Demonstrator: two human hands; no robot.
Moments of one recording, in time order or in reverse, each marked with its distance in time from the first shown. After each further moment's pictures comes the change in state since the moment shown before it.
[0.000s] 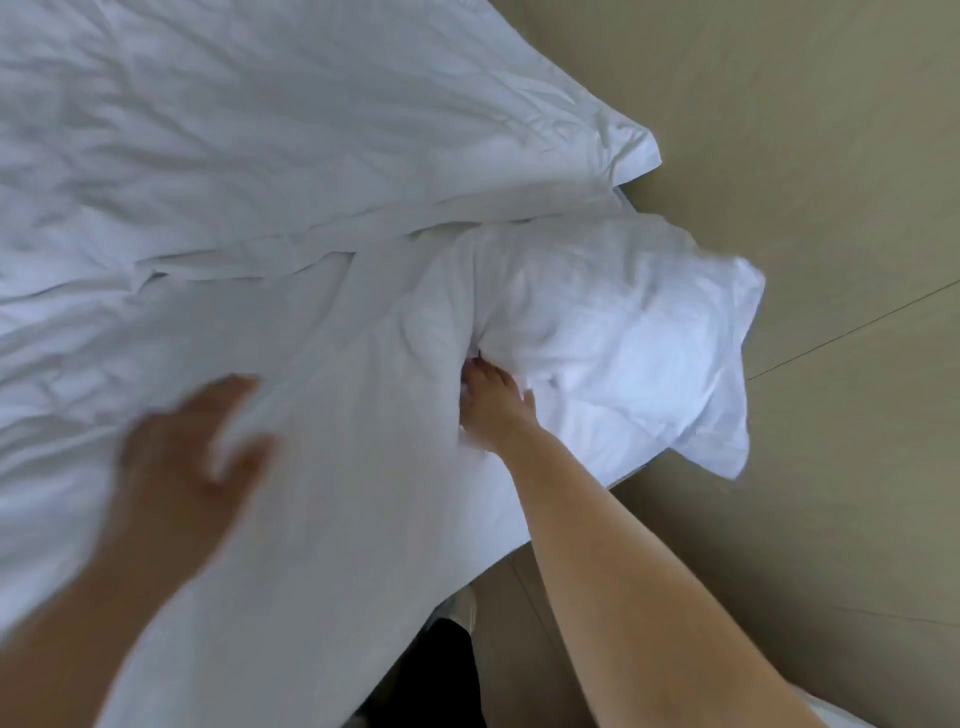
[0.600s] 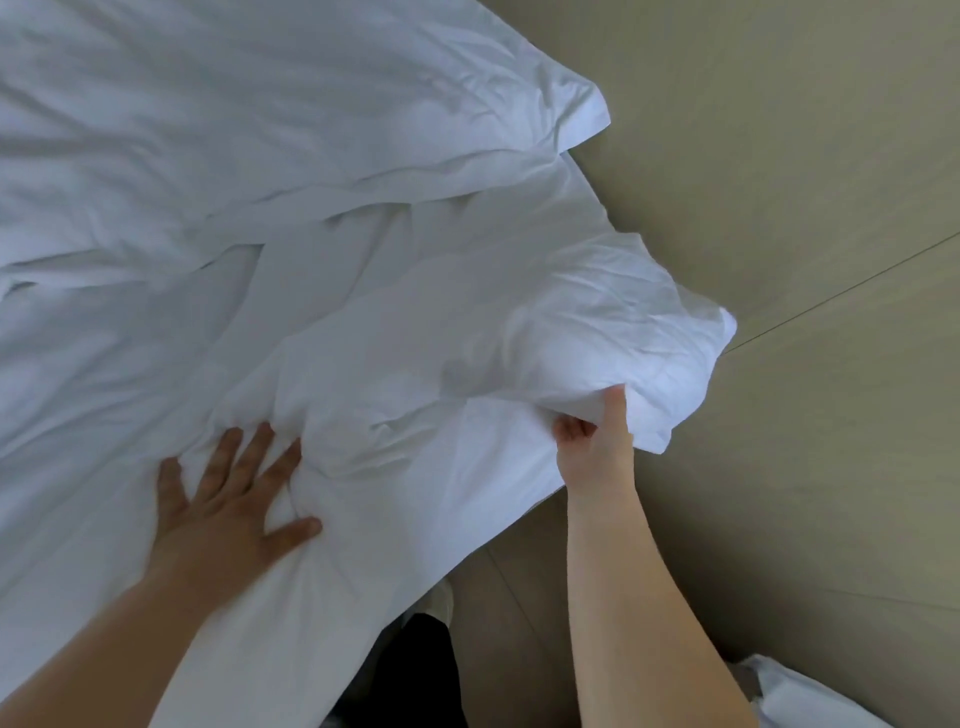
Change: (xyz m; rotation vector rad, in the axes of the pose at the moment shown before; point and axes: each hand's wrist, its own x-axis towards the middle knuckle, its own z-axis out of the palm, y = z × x) left_hand 0.026 0.047 0.048 0.387 -0.741 -0.100; right_hand -0.003 0.113 -0.065 1.672 0.508 0.398
